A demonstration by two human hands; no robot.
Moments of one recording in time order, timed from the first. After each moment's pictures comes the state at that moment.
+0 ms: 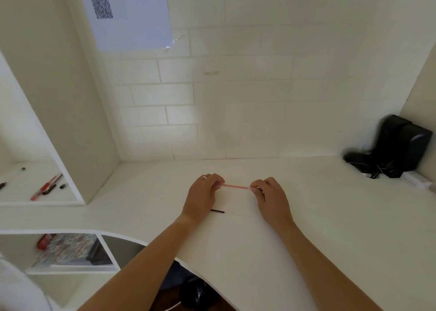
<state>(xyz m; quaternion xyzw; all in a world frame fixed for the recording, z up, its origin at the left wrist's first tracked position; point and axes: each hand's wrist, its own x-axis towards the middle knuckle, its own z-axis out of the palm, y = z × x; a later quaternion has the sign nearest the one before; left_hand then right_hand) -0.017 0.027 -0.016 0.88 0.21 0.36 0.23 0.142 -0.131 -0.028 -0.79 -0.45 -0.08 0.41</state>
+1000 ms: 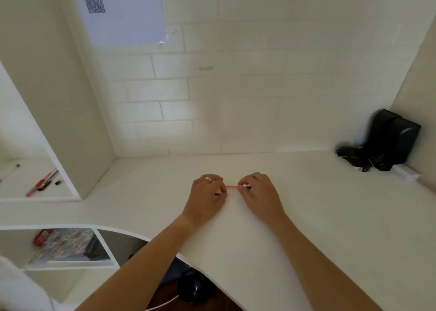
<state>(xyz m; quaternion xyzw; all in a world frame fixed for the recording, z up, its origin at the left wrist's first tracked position) -0.015 0.008 -0.028 0.92 0.18 0.31 0.16 0.137 -0.131 -0.029 -0.77 -0.50 -0.08 0.38</state>
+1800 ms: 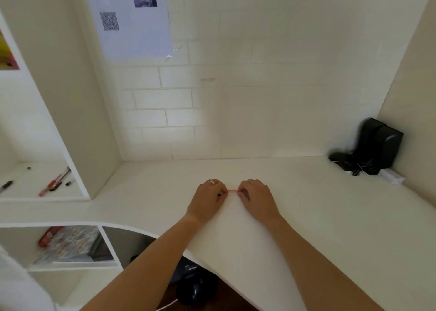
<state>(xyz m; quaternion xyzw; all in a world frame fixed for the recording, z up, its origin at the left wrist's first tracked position) -0.022 -0.003 -0.017 0.93 0.17 0.28 0.18 0.127 -0.135 -0.024 -0.78 -0.54 -0.11 0.31</state>
